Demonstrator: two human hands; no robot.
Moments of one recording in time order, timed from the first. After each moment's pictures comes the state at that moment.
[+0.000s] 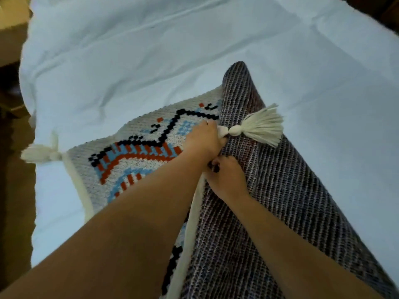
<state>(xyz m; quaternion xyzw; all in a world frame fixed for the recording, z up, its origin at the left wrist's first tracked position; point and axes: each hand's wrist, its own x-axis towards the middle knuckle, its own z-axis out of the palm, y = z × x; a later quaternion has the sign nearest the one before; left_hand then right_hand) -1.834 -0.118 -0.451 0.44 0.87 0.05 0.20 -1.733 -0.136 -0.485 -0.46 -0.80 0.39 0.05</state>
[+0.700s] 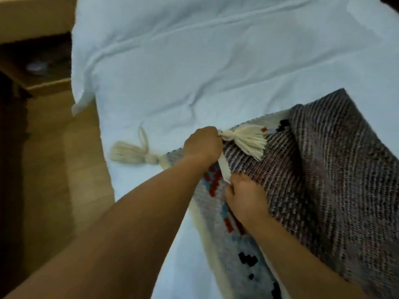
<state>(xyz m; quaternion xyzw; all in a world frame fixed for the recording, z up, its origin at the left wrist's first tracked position) -2.061 -0.280 -0.466 0.37 0.88 0.17 0.23 -1.914 -0.284 -0.492 -0.39 -0.90 0.18 0.00</state>
